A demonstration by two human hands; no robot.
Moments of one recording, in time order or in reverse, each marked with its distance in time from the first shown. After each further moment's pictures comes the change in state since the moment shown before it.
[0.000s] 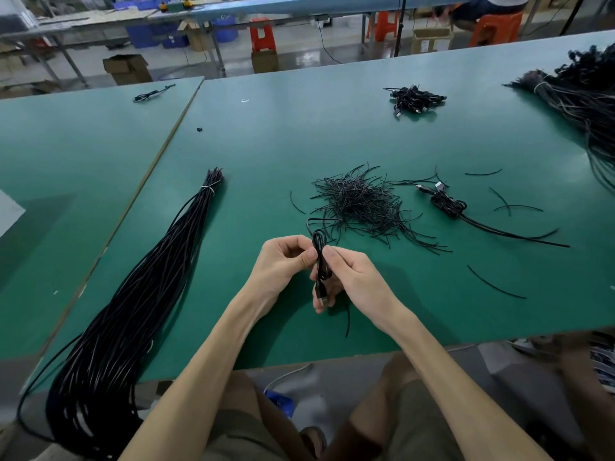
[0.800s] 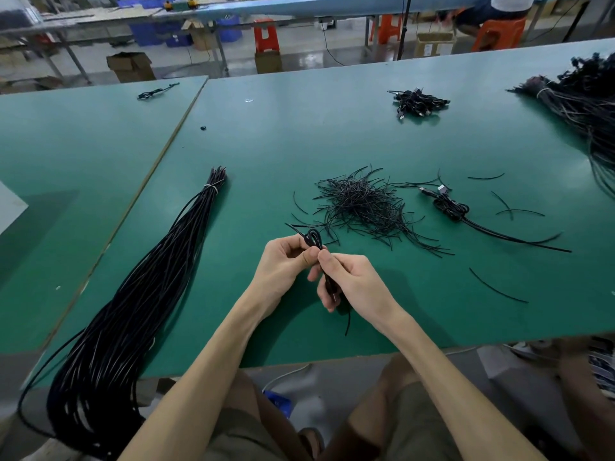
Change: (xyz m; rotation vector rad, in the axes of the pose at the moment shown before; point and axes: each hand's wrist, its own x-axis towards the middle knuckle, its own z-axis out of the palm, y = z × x) left_hand -0.004 0.001 0.004 0.034 0.073 0.035; right_hand -0.001 0.004 0.002 -0.059 0.019 -0.023
